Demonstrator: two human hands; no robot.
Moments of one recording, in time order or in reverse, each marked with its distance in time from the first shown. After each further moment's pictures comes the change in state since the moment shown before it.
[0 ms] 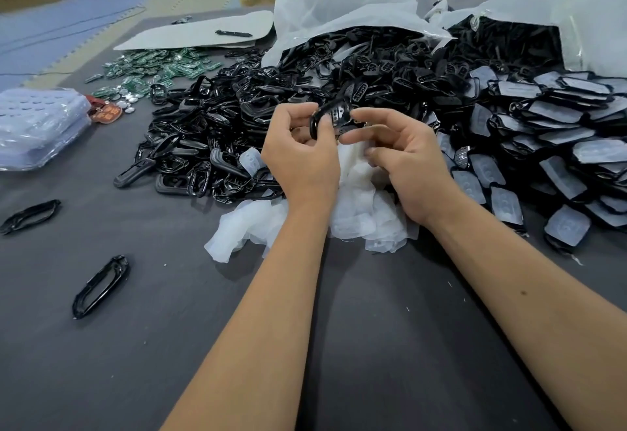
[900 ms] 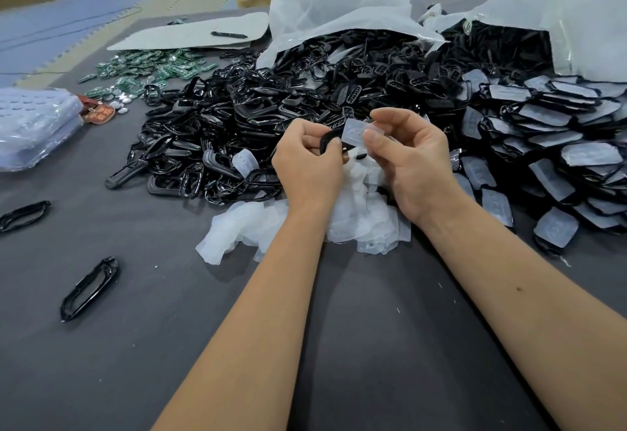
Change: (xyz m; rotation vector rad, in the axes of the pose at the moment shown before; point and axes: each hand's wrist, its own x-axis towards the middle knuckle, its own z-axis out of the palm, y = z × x) left_hand -0.009 -0.002 0.003 0.062 -0.193 -0.226; right_hand 0.004 0.004 -0.007 0.321 0.179 0.038
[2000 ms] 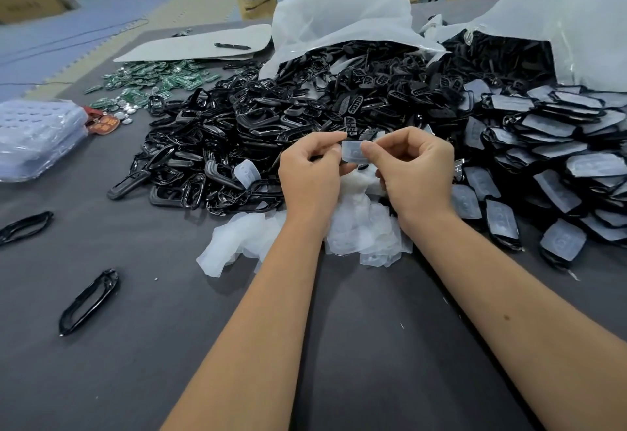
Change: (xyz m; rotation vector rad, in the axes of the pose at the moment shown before) left_hand 0.005 -0.005 -0.001 -0.264 -0.167 -0.078; right_hand 0.001 0.009 0.004 -0.466 0.244 -0.147
